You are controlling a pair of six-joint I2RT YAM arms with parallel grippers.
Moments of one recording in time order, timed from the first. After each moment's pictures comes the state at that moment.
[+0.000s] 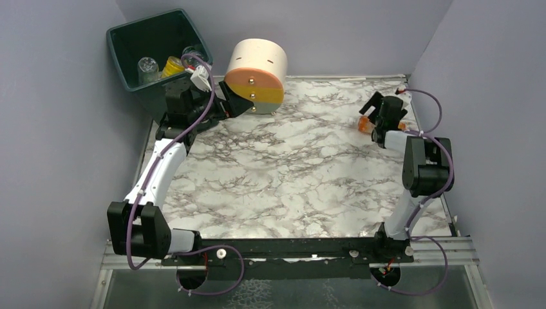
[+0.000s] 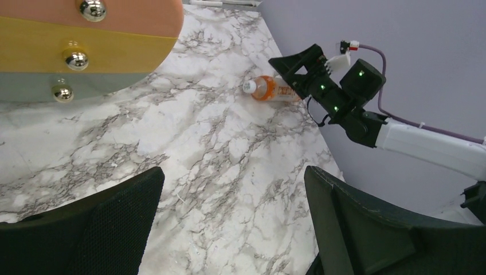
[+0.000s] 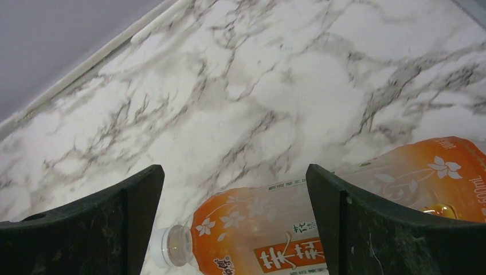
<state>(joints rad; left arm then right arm) -0.10 1.34 1.12 -0.02 0.70 -0.59 -0.08 1.91 1.06 0.48 0.22 0.45</state>
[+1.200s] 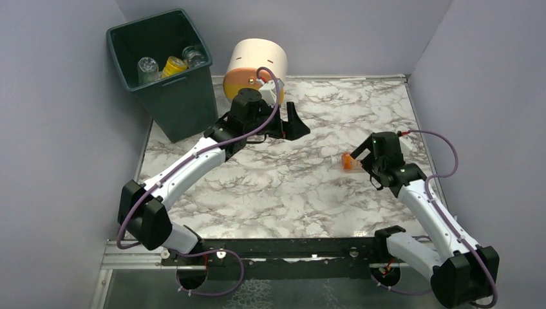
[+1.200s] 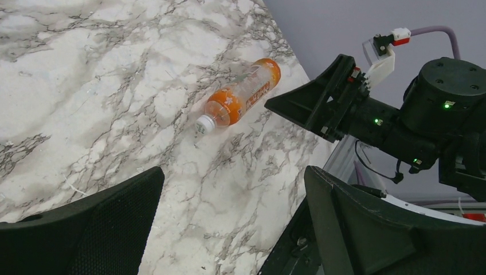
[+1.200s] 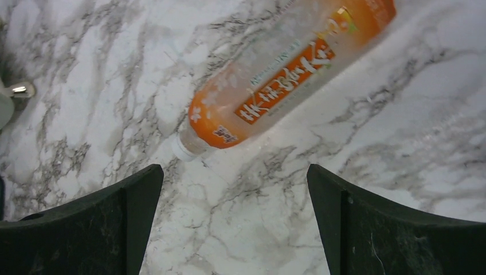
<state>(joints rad) -0.63 1.43 1.25 -0.18 0.40 -0.55 0.24 0.97 0.72 -0.53 0.30 0.89</state>
